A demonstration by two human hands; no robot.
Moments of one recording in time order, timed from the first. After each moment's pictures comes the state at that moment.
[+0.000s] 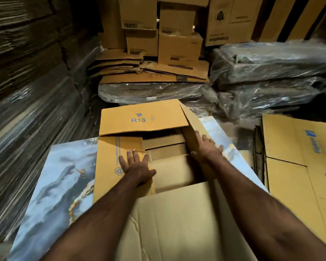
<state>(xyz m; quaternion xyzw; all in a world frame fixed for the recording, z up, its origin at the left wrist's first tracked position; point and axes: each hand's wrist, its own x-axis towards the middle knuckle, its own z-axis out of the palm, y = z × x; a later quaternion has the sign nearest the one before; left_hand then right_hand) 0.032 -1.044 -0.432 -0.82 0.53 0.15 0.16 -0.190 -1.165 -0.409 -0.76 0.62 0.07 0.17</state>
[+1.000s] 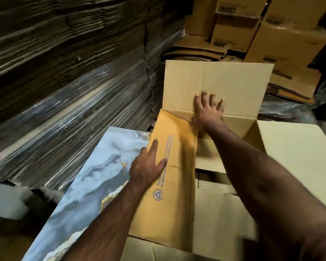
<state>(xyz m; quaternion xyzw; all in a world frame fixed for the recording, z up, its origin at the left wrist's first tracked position) 0.159 -1.053 -0.428 -0.92 0.37 0.08 -0.13 0.102 -1.323 -0.380 -0.93 0.38 0.00 -0.02</state>
